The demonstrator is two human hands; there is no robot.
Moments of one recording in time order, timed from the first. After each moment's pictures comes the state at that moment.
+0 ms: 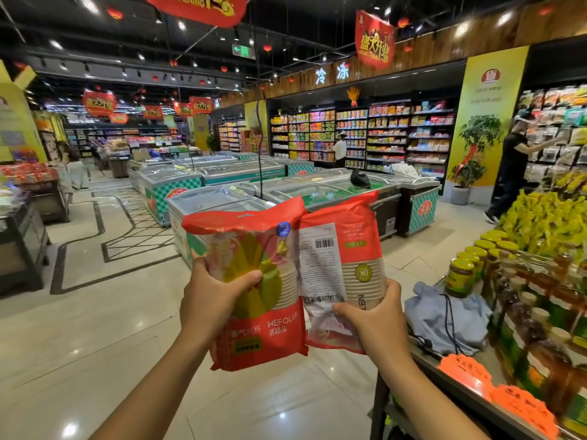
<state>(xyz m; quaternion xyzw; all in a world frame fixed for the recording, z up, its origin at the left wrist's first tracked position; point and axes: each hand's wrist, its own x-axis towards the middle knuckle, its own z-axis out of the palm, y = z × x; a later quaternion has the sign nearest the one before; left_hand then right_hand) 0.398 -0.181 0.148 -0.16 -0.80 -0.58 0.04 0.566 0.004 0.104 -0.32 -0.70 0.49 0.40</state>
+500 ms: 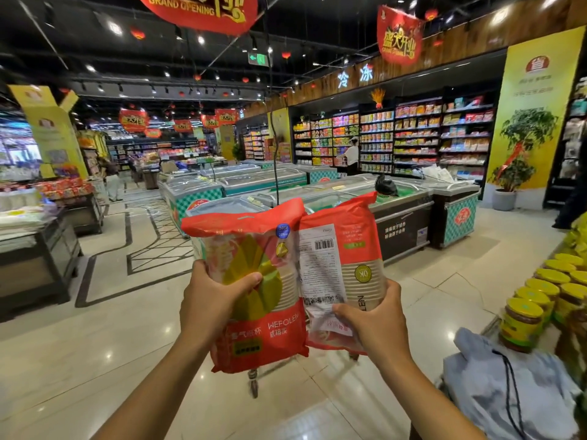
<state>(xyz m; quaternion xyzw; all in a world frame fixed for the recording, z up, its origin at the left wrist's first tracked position) 0.272 -0.021 0.160 -0.15 -0.80 -0.58 0.07 0.421 0.180 0.108 -0.28 -0.70 0.54 0.37</state>
